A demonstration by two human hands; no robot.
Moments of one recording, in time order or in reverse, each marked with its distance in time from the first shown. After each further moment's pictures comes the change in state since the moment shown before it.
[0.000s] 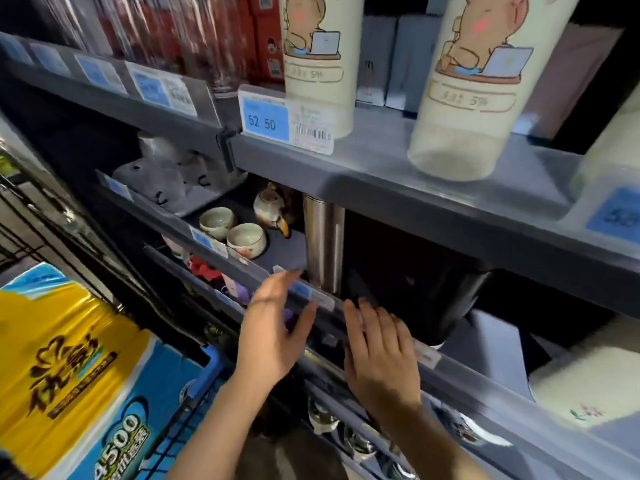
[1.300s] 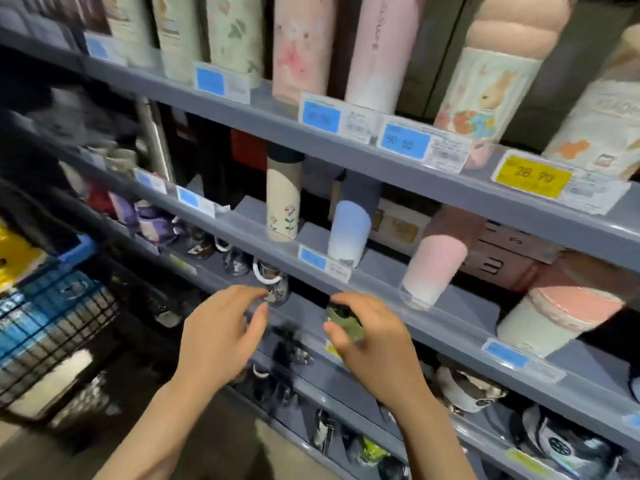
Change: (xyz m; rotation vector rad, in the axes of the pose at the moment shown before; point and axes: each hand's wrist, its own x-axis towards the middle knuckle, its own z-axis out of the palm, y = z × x) left_hand -0.296 0.307 0.086 0.161 0.029 0.129; right_hand -0.287 0.207 -0.318 0.574 -0.153 0.268
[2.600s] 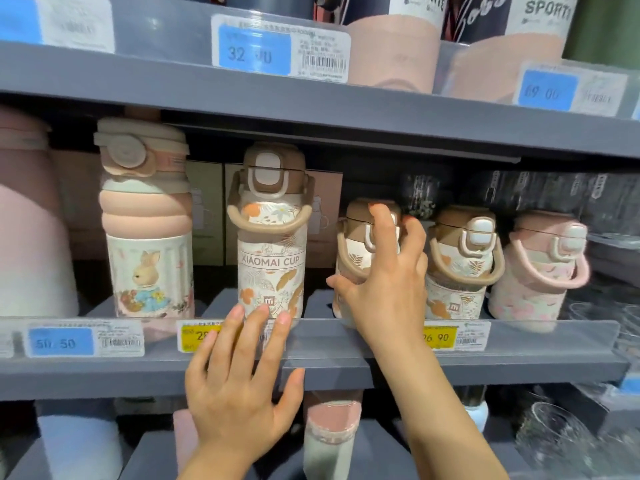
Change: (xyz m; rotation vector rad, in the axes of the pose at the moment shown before) left_hand 0.144 0.295 0.126 -0.056 0.732 0.721; right_hand 0.071 0.088 -0.301 -0.559 0.850 0.300
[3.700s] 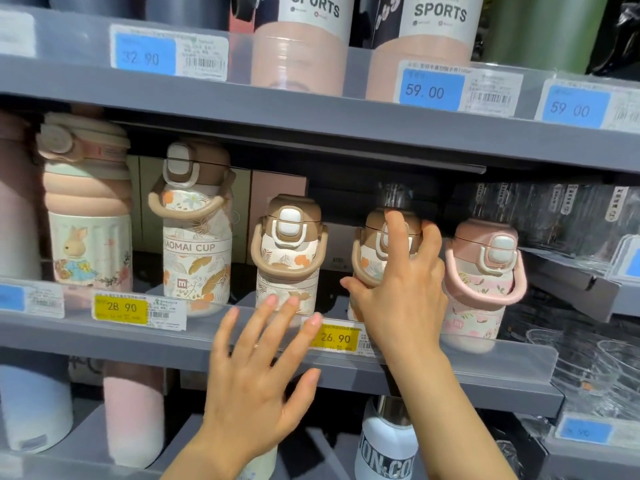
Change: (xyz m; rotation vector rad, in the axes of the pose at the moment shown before) left_hand 0.028 0.119 0.007 -0.052 -0.133 0.061; right_hand 0.022 0.106 -0.060 -0.077 -0.043 -0.043
